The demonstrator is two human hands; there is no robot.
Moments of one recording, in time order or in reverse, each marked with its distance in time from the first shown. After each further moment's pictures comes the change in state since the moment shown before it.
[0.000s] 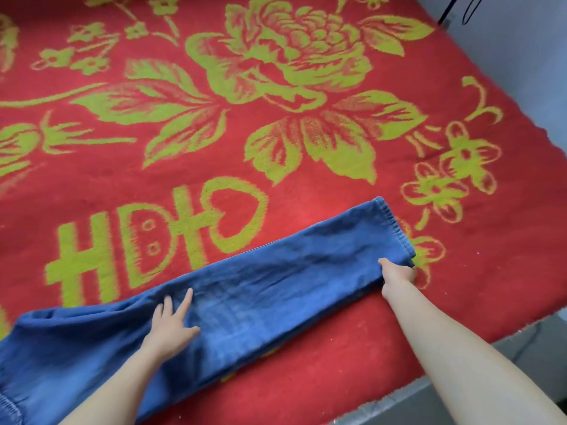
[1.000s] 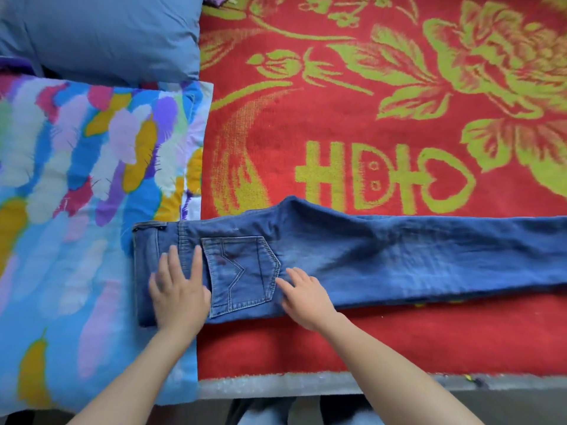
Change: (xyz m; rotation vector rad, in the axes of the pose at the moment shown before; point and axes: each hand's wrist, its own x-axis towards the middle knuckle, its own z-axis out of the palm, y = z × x) left_hand -0.165 -0.377 -0.030 -0.009 0.729 -0.117; right_hand -0.456 0.321 0.148 -1.588 -1.026 -1.634
